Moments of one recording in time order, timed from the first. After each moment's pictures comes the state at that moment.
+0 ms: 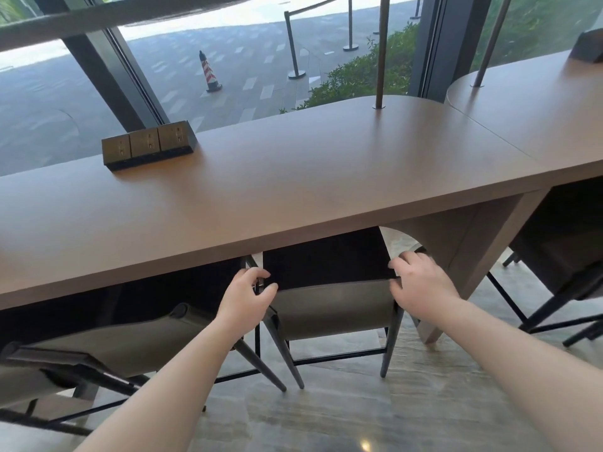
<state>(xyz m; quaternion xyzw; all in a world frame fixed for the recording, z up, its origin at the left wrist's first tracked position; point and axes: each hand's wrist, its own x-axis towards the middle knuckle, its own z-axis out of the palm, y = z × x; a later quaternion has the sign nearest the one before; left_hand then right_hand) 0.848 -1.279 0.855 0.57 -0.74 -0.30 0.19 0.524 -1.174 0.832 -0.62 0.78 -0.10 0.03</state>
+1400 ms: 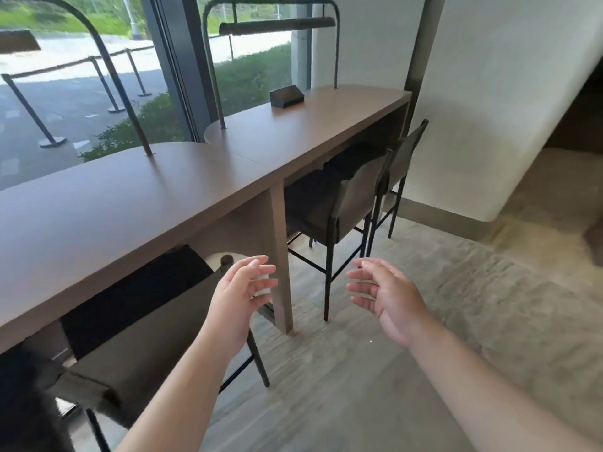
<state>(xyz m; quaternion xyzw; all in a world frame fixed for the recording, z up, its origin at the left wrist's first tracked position) 0.675 -1.076 0.934 0.22 -0.57 -0.77 0.18 0.552 -0.861 0.930 -0.03 0.61 -0.75 0.23</state>
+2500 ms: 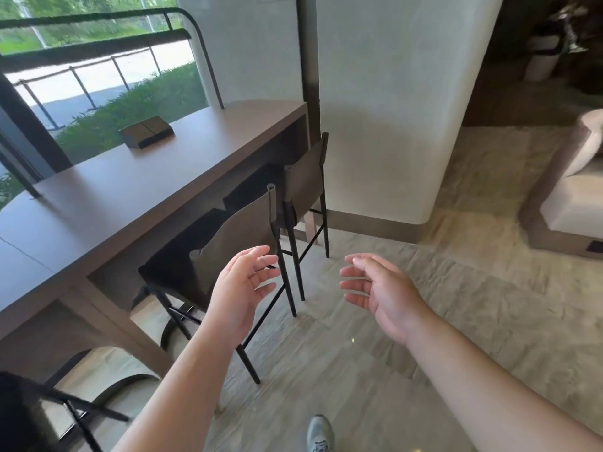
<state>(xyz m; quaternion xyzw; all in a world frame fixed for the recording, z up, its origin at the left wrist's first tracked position) 0.226 -0.851 0.951 0.18 -0.57 -0.79 0.11 0.164 -0.631 0.935 0.01 0.60 -0.78 0.18</state>
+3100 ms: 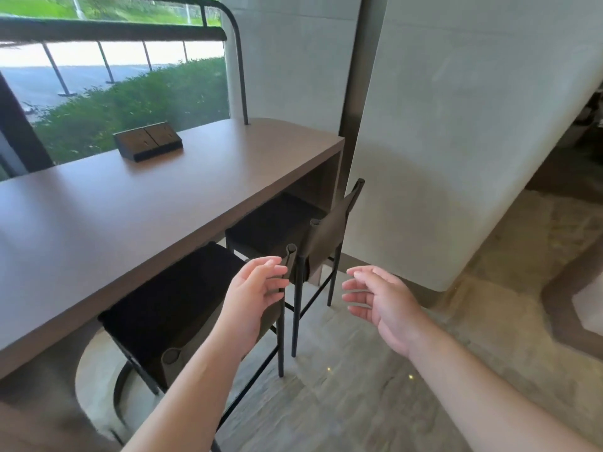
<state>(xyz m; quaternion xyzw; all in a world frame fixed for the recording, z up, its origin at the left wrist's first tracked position) -0.024 -0.982 0.938 0.20 -0.57 -0.79 0.15 -0.102 -0.776 0.960 -0.02 0.67 -0.71 0.20</state>
